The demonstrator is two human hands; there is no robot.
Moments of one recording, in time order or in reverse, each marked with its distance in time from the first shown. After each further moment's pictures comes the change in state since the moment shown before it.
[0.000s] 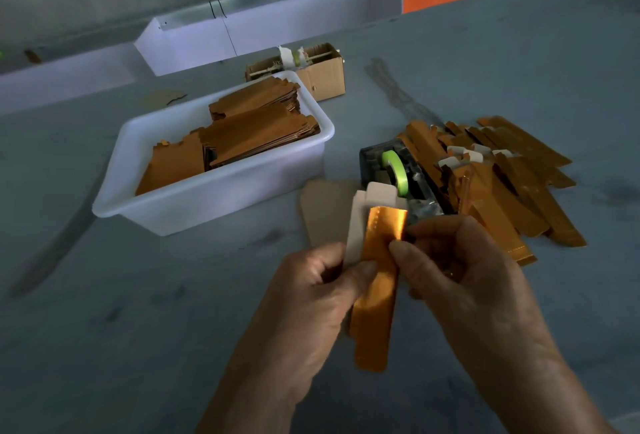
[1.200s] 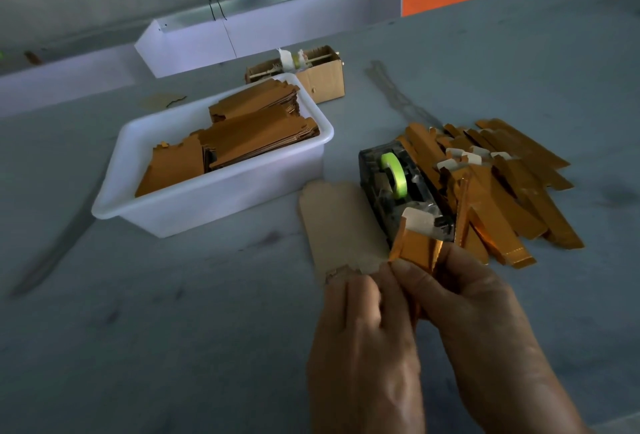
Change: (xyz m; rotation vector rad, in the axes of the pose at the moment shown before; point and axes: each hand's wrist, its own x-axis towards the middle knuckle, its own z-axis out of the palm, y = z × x) left_hand -0.023 -0.024 0.054 1.194 0.379 0.455; right_hand -0.005 0.016 0.008 0.262 -0.002 0.162
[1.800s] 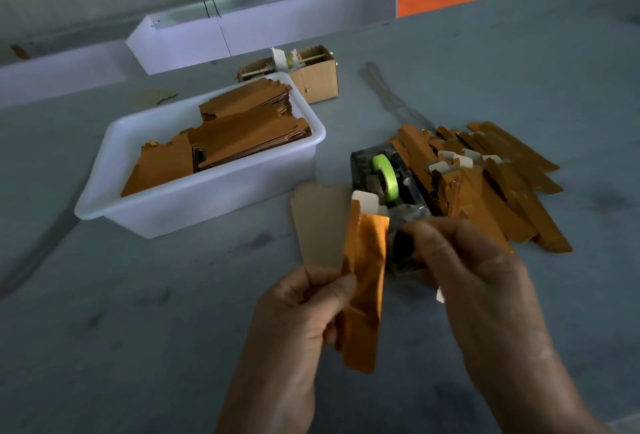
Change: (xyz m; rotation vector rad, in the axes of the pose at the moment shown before) left_hand 0.025 -0.038 -0.010 -1.406 -0.157 -0.819; right_hand 0.018 -0.006 -0.013 -0.169 0.094 -0.191
